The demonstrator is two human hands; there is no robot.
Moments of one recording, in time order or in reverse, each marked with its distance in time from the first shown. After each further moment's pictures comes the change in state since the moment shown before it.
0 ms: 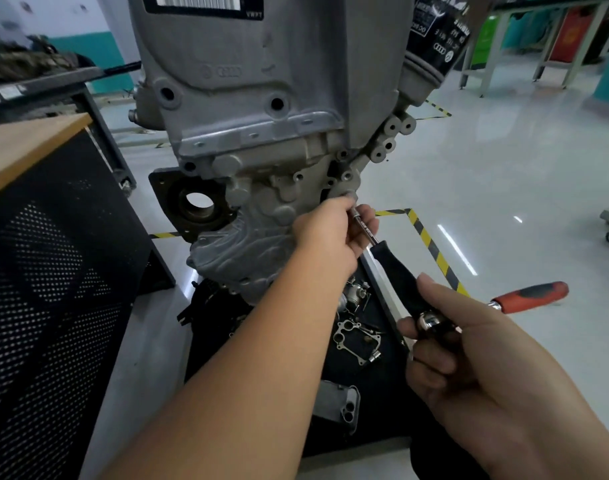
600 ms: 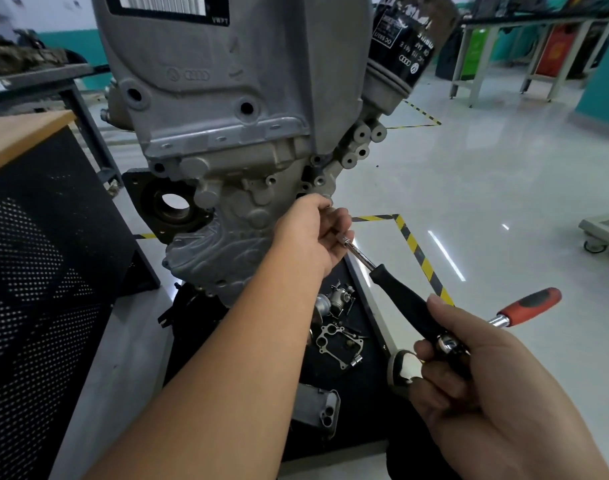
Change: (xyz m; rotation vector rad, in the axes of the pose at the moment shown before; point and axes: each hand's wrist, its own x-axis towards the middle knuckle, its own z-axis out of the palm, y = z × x) left_hand -0.009 0.005 0.007 0.062 0.001 -0.088; right_hand -0.012 -0.015 -0.022 0.064 0.119 -0.023
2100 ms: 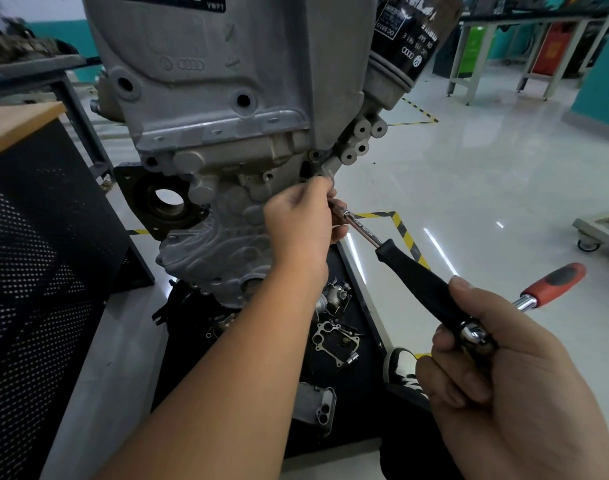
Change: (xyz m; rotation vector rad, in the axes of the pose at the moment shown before) left_hand -0.007 -0.014 0.001 0.091 0.066 0.548; right_hand -0.002 -0.003 0.003 0.102 -0.126 -0.246
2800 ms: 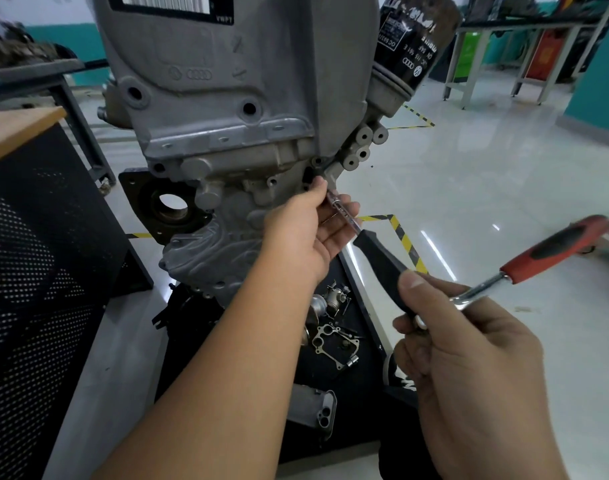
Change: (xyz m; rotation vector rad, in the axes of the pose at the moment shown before) left_hand 0.000 0.024 -0.008 -0.205 -0.137 -0.383; right_hand 0.004 0.026 0.009 -0.172 -0.001 -0.275
